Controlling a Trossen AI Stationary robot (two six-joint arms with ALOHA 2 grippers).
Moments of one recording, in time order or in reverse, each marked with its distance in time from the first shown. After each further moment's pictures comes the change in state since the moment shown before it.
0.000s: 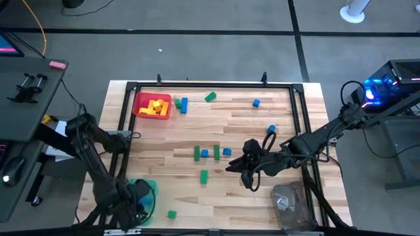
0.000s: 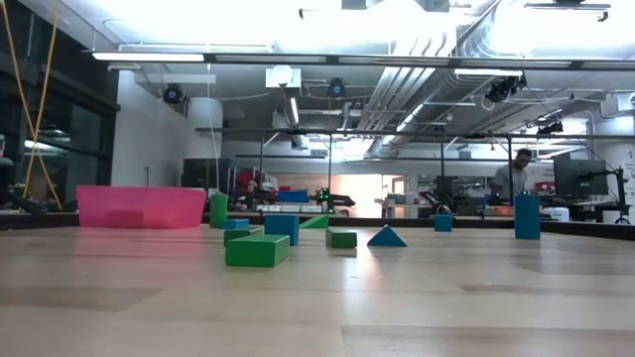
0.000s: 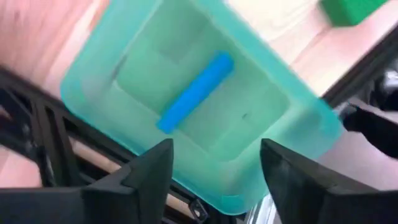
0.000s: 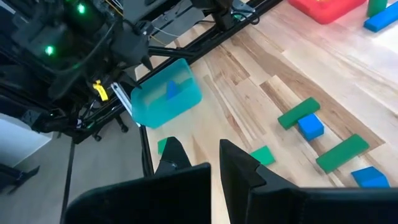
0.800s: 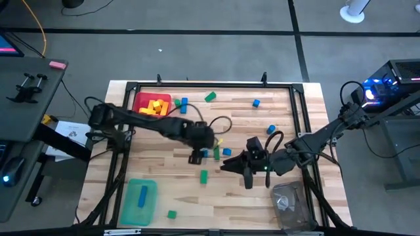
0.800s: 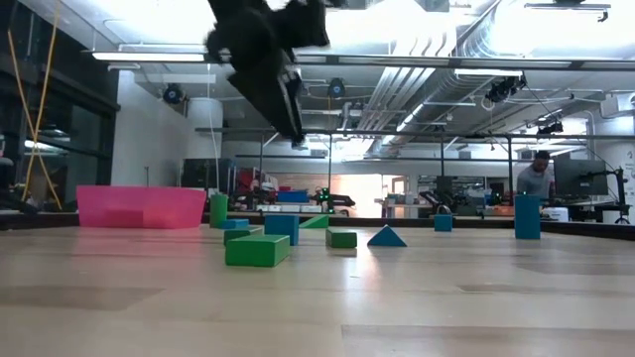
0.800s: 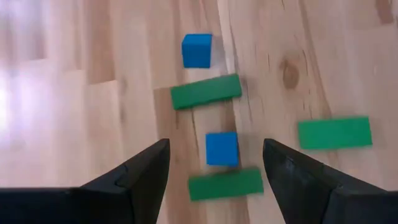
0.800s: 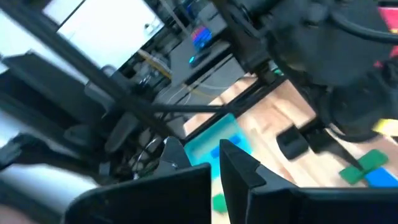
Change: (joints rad) left arm 0.932 0.129 0.031 0.521 -0.115 1.749; right arm 0.024 0.000 0.000 0.308 0.091 -0.031
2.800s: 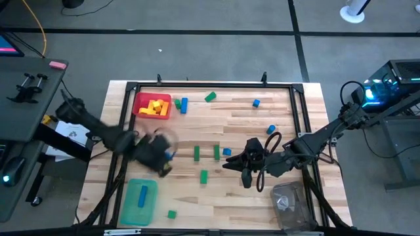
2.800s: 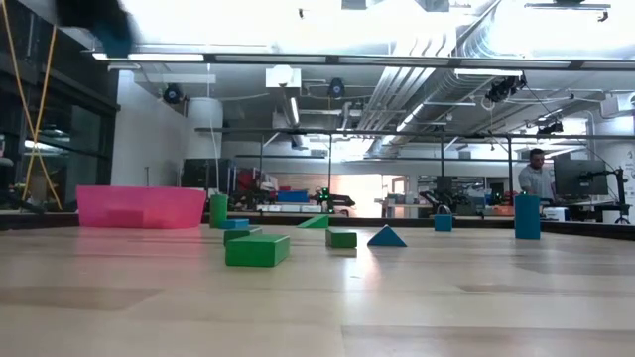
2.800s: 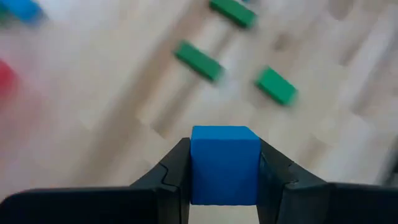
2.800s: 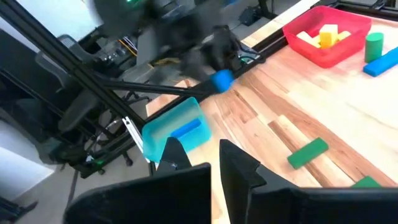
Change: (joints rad) left arm -0.428 -0.458 -0.176 -0.394 -0.281 -1.206; right arm 0.000 0.000 0.000 -0.164 0.036 -0.039
